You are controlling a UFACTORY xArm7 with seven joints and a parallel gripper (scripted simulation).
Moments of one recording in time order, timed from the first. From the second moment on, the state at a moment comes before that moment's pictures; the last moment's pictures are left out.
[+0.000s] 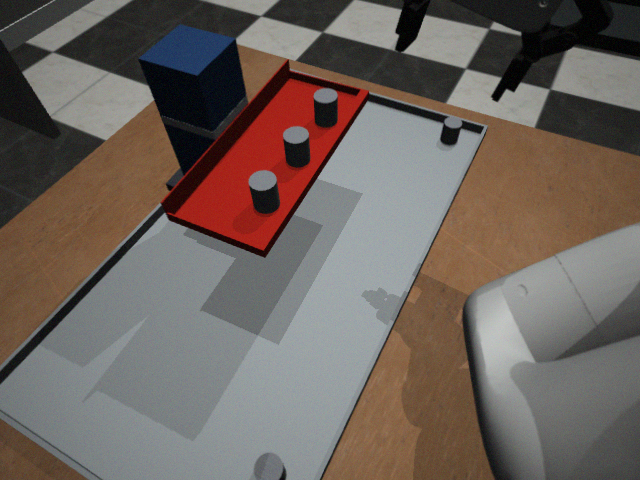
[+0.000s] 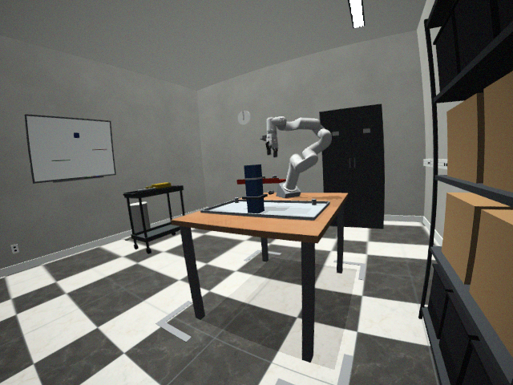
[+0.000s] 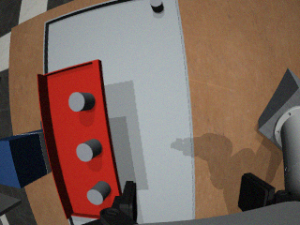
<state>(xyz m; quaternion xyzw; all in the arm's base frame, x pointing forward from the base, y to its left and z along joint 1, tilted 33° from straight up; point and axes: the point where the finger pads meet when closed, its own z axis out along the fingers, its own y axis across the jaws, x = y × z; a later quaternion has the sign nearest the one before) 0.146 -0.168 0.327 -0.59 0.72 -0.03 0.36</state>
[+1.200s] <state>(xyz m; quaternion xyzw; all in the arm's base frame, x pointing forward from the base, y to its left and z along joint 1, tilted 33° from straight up) 0.203 -0.048 0.359 -0.66 0.68 0.00 0.32</state>
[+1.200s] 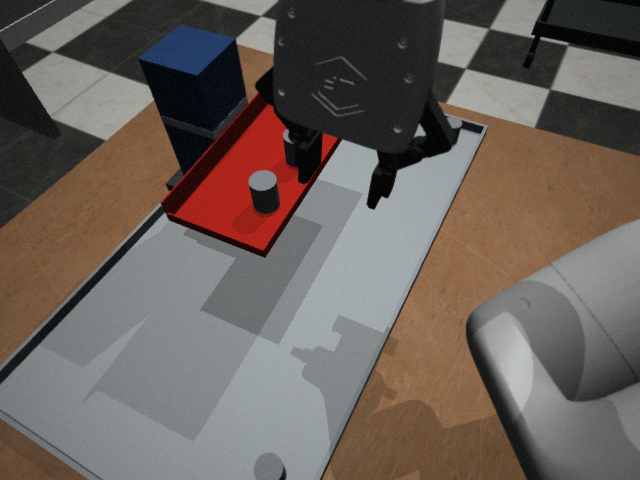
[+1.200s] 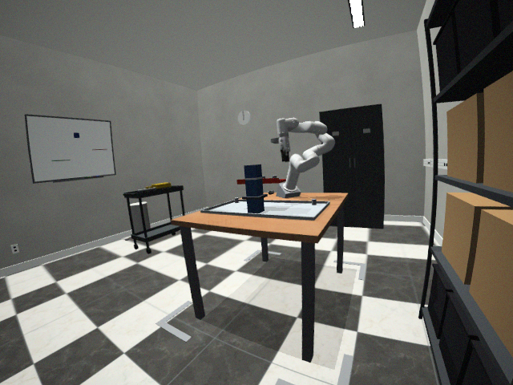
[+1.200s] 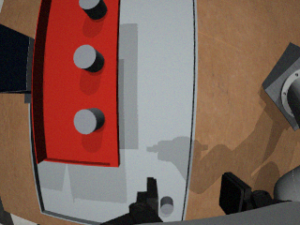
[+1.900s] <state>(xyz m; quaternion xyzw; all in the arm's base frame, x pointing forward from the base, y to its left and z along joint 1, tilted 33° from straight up) 0.166 0.117 0.370 -0.67 0.69 0.01 0.29</state>
